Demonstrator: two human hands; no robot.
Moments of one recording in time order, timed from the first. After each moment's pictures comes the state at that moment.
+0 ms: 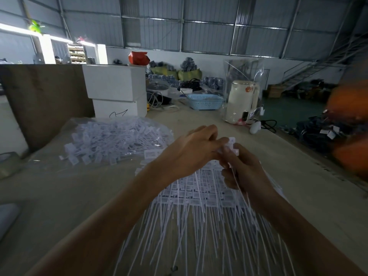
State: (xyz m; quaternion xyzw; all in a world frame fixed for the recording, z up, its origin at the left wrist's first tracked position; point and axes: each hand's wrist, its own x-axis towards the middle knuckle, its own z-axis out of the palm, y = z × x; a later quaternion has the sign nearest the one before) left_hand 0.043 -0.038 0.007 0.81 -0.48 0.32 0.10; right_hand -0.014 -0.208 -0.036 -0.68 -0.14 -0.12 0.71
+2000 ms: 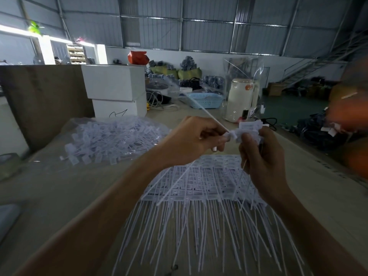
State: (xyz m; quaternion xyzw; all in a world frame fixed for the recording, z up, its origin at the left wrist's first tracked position) left_hand 0.025 -0.032 0.038 0.77 -0.47 0.10 0.42; right_hand -0.025 -0.214 -0.015 -0.71 -0.19 -0.42 0.53
